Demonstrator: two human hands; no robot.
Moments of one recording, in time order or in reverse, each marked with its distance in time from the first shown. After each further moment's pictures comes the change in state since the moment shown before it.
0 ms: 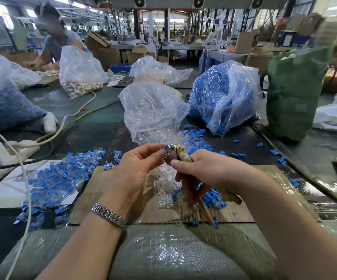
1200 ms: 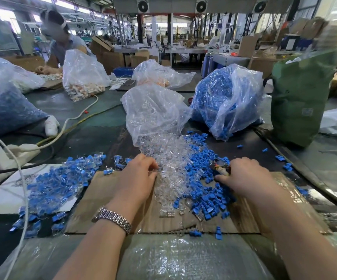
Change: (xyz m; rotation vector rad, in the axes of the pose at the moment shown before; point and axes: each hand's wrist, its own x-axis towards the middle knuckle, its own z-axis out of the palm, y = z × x) left_hand 0.015 -0.019 -0.014 1.305 0.156 0.206; right_hand 0.014 0.060 -0.042 -0.850 0.527 0.399
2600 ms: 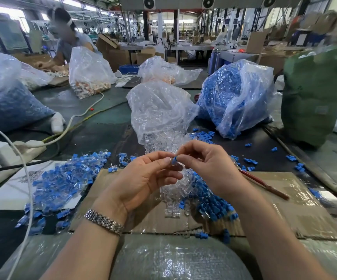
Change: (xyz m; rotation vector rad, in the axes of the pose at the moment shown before) left_hand -0.007 0.013 -0.027 -1.500 -0.470 -0.282; right_hand -0.021 -0.062 0.002 1.158 0.056 -0.729
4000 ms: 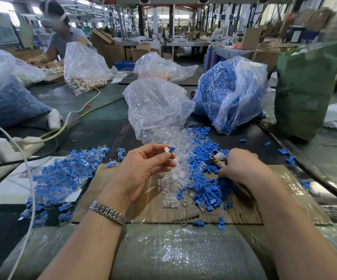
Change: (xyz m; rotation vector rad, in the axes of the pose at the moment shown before) left_hand 0.003 -0.008 -0.006 0.099 0.094 0.146; right_hand 0.002 0.017 -0.052 -0.993 -0.072 0.865
